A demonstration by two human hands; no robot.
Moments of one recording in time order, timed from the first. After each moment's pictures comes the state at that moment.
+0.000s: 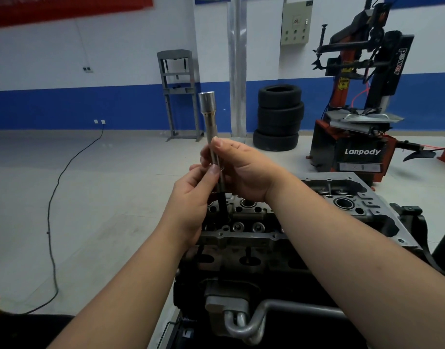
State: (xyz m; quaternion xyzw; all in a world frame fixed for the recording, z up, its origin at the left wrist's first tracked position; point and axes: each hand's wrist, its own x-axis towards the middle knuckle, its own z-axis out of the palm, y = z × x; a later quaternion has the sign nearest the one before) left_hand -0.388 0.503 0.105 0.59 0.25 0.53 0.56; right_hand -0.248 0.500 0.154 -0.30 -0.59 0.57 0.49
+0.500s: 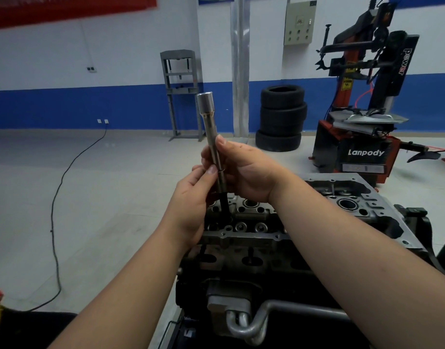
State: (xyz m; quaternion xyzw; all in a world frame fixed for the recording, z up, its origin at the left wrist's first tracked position) left_hand -0.390 0.503 0.105 0.58 0.23 0.53 0.58; right_hand -0.249 0.498 0.156 -0.31 -0.58 0.58 0.48
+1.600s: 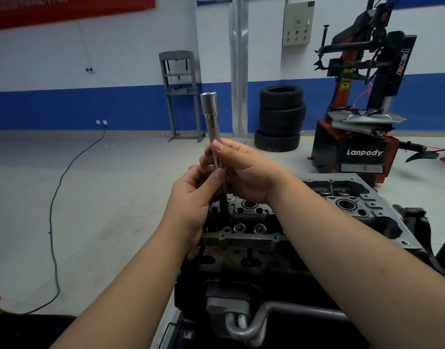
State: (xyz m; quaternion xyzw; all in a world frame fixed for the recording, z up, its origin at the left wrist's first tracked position) left_hand -0.387 0.504 0.104 0.57 0.25 0.55 0.56; right_hand -0.249 0.498 0.155 -0.29 -0.59 0.58 0.49
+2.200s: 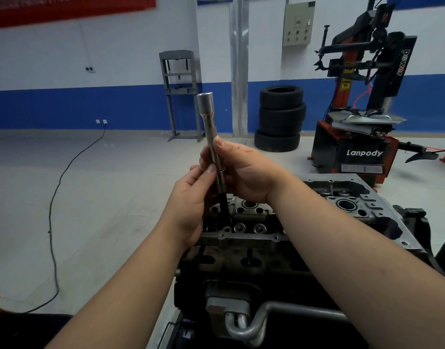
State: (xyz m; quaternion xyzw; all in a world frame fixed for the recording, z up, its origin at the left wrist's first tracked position) left_hand -0.390 0.504 0.107 0.57 0.23 0.52 0.59; right_hand -0.249 0.500 0.154 -0.29 -0.59 0.59 0.48
